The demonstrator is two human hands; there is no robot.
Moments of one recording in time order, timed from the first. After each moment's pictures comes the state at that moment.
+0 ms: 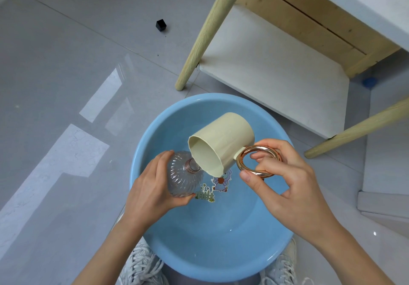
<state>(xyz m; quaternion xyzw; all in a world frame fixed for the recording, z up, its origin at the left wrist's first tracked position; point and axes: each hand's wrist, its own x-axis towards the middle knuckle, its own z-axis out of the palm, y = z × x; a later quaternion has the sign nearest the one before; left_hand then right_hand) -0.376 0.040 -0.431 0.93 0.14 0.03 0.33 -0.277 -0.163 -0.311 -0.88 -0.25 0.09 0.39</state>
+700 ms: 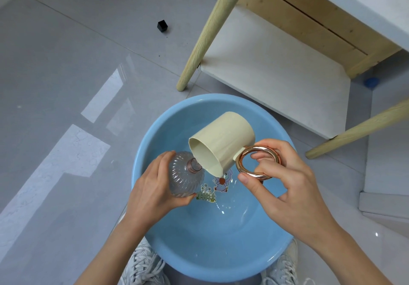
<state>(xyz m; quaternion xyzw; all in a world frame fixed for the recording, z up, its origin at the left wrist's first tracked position) -0.377 0.040 -0.431 0.93 0.14 0.04 0.33 -0.279 -0.161 -0.311 -0.89 -0.28 0.07 0.35</state>
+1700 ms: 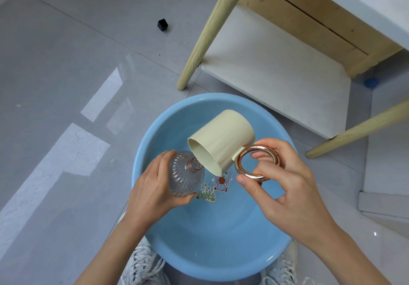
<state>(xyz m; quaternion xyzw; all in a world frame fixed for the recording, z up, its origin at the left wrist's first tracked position) -0.377 0.040 -0.431 0.93 0.14 0.04 0.33 -0.281 -0.159 -0.309 -0.89 -0.30 0.06 0.33</state>
